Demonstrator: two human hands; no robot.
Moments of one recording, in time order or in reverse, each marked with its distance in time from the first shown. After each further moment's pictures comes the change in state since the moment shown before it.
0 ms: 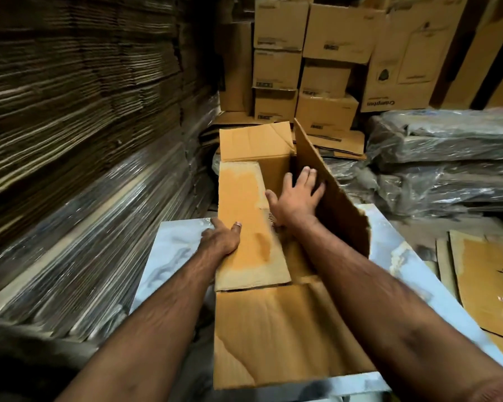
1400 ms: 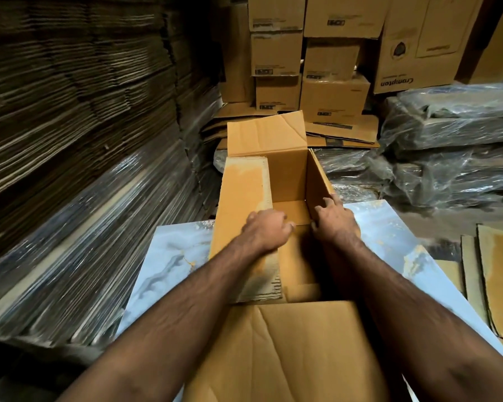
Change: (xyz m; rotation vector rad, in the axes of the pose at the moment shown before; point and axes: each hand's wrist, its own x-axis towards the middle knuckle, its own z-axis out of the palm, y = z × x) left_hand -0.012 0.136 0.039 0.430 0.012 0.645; right_hand 0.046 0.137 0.044 -0.115 -0.163 -0.220
